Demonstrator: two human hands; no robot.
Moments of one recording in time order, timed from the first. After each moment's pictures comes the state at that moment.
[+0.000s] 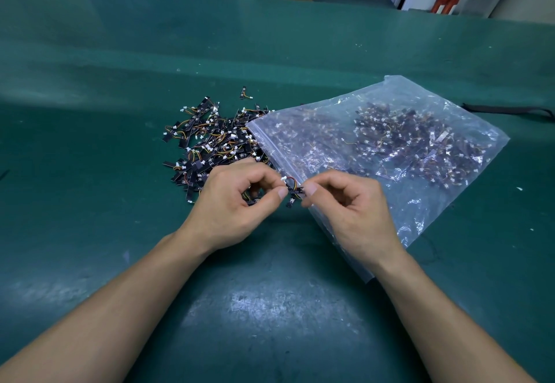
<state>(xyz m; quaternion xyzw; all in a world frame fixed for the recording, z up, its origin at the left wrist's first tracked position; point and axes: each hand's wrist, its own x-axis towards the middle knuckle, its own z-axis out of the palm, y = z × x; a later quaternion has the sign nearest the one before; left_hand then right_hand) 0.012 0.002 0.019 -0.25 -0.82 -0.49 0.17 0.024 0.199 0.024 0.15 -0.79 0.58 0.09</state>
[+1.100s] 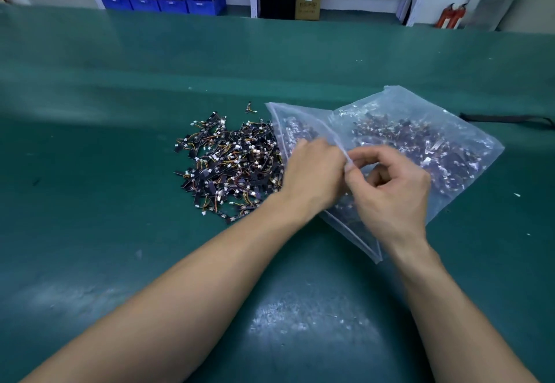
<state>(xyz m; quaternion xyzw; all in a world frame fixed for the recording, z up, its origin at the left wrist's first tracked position) -0.033 0.116 0.054 -0.21 -0.96 -0.14 0.15 0.011 0.233 0.041 0.07 -0.82 0.48 0.30</state>
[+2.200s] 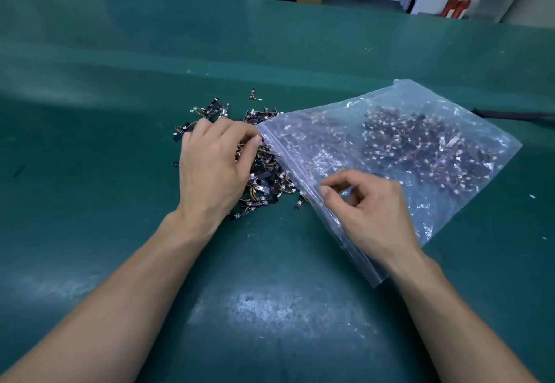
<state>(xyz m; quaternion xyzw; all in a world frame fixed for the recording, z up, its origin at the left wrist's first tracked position) -0.020 -0.015 0.025 -0.06 -0.91 -0.22 0.36 0.016 0.215 0.019 0.13 -0.89 0.42 0.16</state>
